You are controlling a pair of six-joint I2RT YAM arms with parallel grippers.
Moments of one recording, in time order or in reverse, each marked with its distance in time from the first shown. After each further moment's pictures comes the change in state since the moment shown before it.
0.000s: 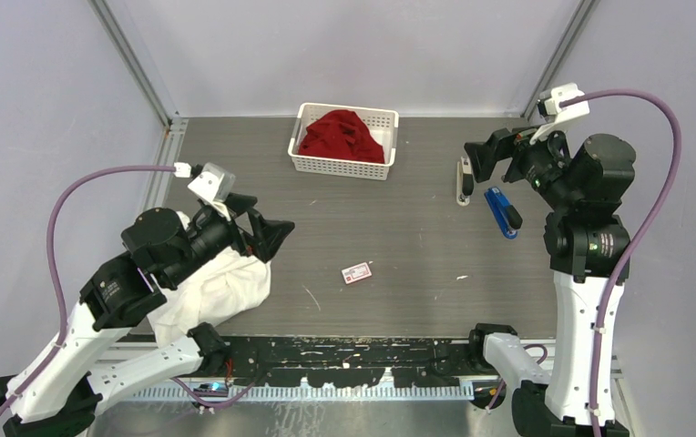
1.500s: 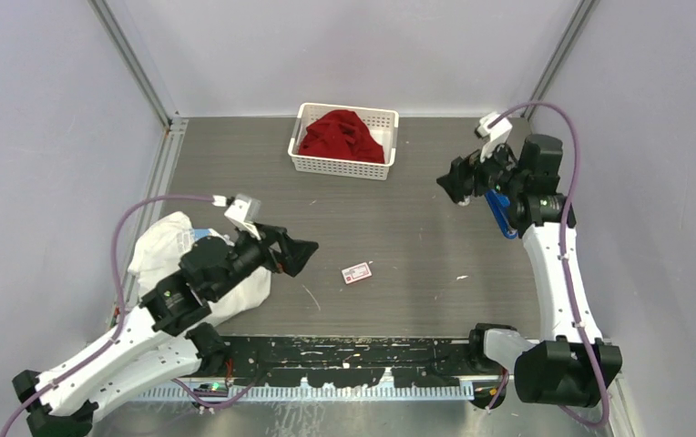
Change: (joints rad) left arm -0.001 -0.126 -0.591 0.438 0.017 -0.278; right arm 0.004 0.166 -0.436 0.203 -0.241 -0.350
